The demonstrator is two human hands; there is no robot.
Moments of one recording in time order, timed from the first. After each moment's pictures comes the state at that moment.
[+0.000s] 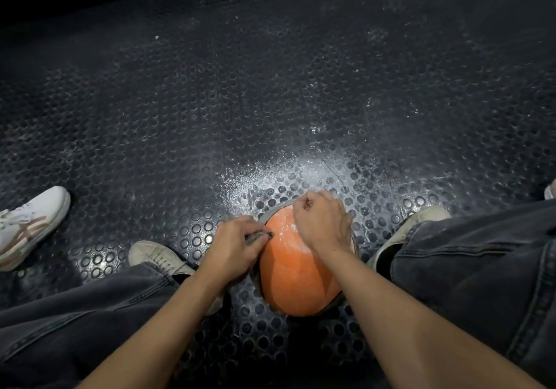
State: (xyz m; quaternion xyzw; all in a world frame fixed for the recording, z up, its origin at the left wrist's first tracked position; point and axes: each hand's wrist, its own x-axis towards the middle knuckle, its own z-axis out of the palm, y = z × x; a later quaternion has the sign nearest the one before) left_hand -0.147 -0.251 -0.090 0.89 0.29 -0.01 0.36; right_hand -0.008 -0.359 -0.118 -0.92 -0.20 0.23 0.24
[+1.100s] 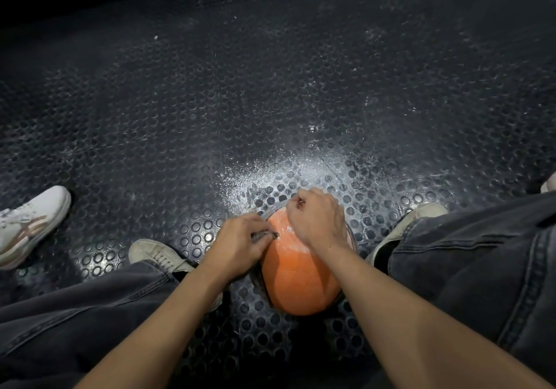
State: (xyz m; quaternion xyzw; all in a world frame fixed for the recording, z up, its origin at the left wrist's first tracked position) left_hand -0.143 -0.257 -0.084 0.91 0.23 -0.02 0.34; right_hand -0.009 -0.359 -0.119 -0.91 -0.25 0.24 0.23
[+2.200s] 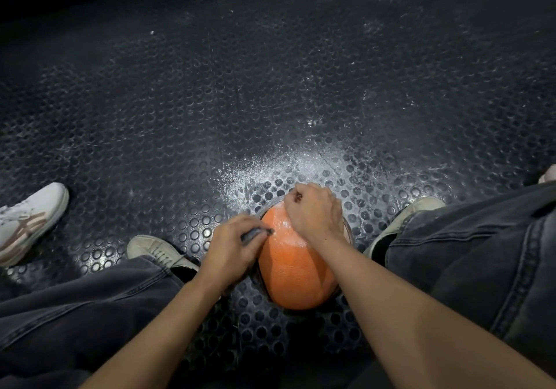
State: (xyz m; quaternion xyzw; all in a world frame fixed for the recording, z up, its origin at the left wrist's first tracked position) left_hand -0.157 -0.271 -0.085 0.89 0.28 0.03 0.36; right_hand -0.009 -0.359 -0.119 -0.91 -0.26 0.23 0.23
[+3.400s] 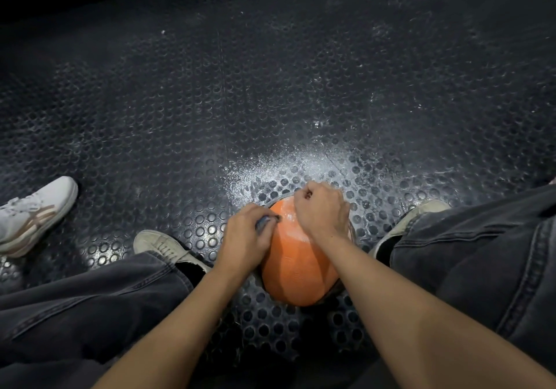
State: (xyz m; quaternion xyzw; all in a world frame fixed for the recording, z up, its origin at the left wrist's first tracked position) left_hand -0.144 -0.282 -0.089 0.88 0.31 0.10 0.33; right_hand -0.012 -0.357 -0.119 -0.92 -0.20 0.22 0.24
